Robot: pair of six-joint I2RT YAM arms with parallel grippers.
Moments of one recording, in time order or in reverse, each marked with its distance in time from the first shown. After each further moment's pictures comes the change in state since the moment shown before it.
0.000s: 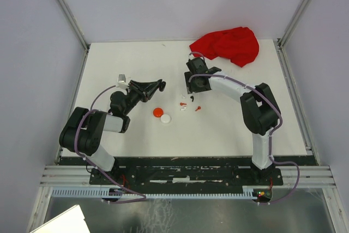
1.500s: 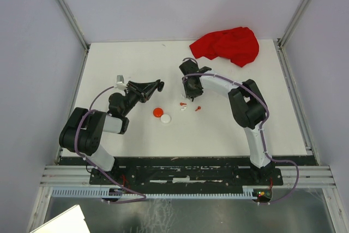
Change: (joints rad) left arm 0.018 0.000 -0.023 0.047 0.005 -0.001; right arm 0.030 0.172 0.143 -0.134 -0.053 0.040
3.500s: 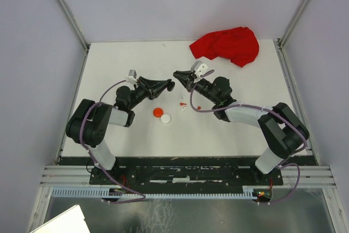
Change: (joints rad) left arm -0.064 0.113 0.138 -0.023 0.129 -0.075; right arm 0.026 -0.553 -0.829 1.648 -0.484 -0.457
